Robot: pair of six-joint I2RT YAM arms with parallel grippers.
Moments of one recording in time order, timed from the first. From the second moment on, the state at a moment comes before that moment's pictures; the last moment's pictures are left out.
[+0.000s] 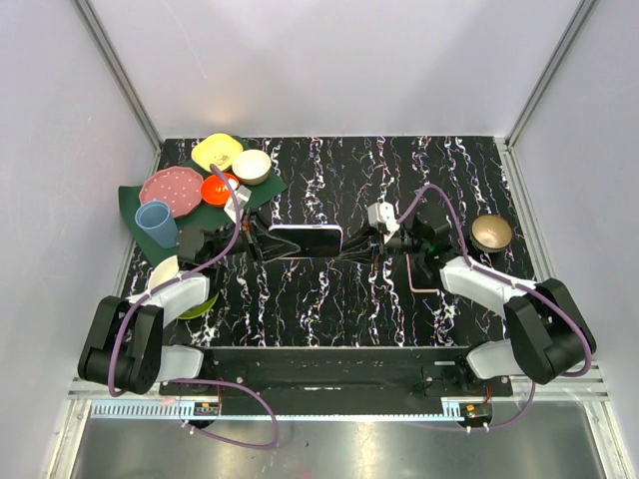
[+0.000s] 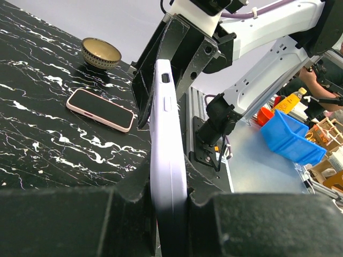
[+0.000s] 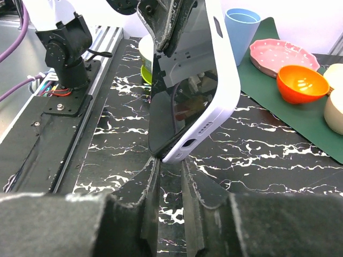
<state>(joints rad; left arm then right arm) -0.23 1.29 0.48 1.27 1.21 -0.92 0.48 1.38 0.65 0.74 -1.13 -0.10</state>
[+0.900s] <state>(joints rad) -0.25 1.29 0.48 1.26 1.17 -0.93 0.50 1.41 0.65 0.74 -1.01 -0.11</state>
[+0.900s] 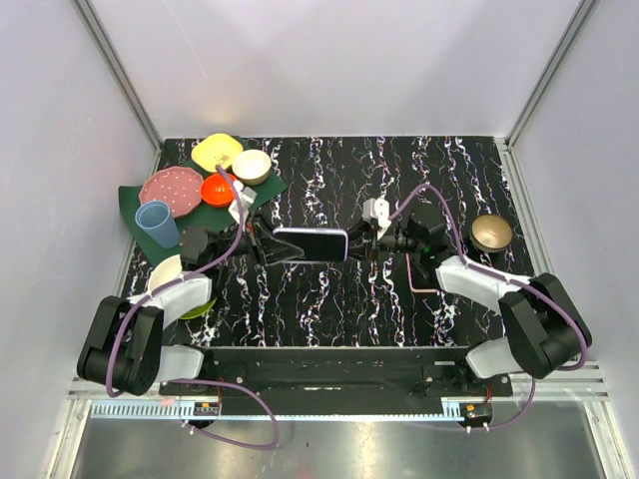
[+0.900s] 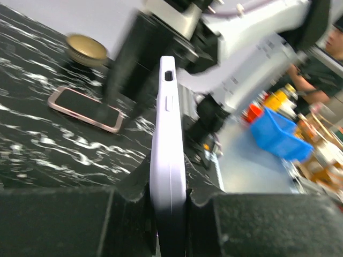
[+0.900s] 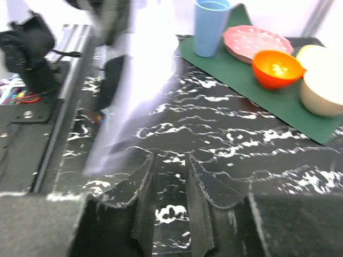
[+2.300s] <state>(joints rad) -0.23 1.29 0.47 1.26 1.15 -0.94 0.36 1.39 0.61 1.29 -0.89 0.59</state>
